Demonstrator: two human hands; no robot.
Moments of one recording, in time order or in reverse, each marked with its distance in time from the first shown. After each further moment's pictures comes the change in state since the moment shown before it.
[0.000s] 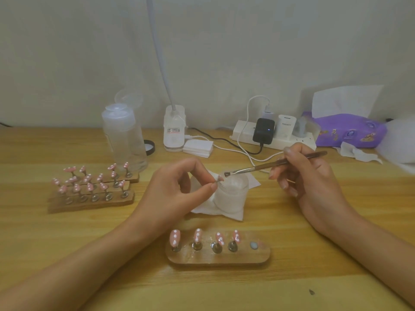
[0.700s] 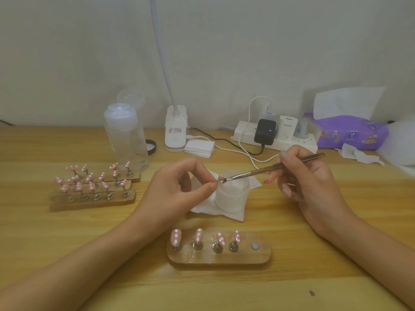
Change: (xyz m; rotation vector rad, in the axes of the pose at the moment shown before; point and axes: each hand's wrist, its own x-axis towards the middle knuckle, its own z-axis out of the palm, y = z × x) left_hand 0.001 0.002 -0.001 -0.026 -0.002 -0.012; right_hand -0.001 0.000 0.002 -0.036 -0.046 -0.019
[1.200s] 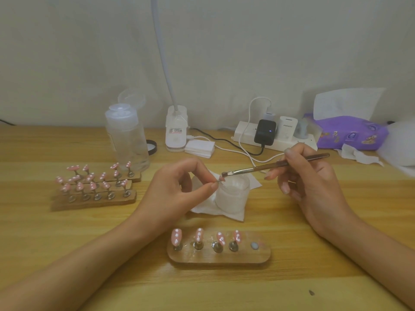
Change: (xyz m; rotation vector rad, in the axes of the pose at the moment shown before) left_hand 0.000 -0.002 -0.001 0.000 -0.009 0.002; right_hand 0.000 0.000 -0.003 0.004 -0.002 -0.056
